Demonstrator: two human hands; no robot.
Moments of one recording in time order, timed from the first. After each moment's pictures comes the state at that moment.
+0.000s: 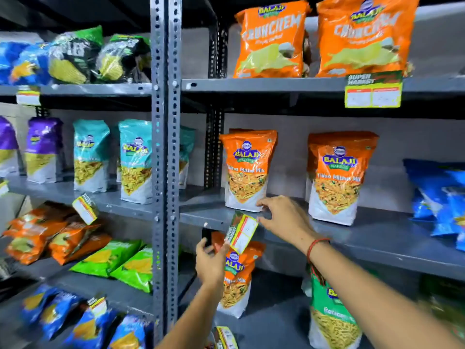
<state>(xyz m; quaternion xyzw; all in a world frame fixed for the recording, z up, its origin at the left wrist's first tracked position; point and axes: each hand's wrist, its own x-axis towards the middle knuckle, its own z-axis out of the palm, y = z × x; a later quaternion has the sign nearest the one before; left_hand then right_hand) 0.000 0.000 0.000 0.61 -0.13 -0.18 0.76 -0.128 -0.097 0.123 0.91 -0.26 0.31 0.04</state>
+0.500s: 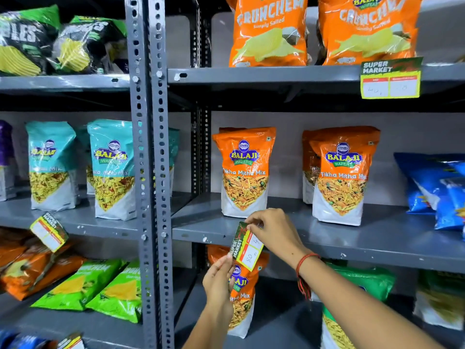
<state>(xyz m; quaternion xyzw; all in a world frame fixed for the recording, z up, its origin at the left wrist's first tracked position) 0.048 -0.043 -0.044 0.39 -0.11 -0.41 0.82 -0.065 -0.116 0.088 0.87 -0.30 0.38 -0.05</state>
